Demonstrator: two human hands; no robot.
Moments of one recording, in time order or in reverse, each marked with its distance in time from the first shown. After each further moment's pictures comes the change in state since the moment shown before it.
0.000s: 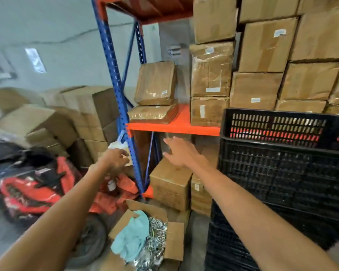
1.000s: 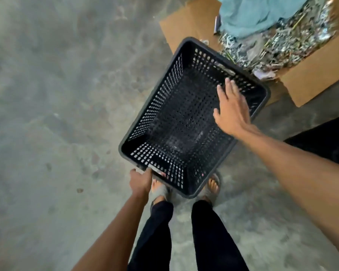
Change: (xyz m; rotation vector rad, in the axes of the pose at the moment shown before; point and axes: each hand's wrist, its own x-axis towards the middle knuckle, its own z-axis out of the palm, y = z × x) left_hand -0.358 -0.270 0.822 -0.981 -0.108 -1.987; right_hand -0.180 -0.032 0.881 -0.191 -0.788 -0.394
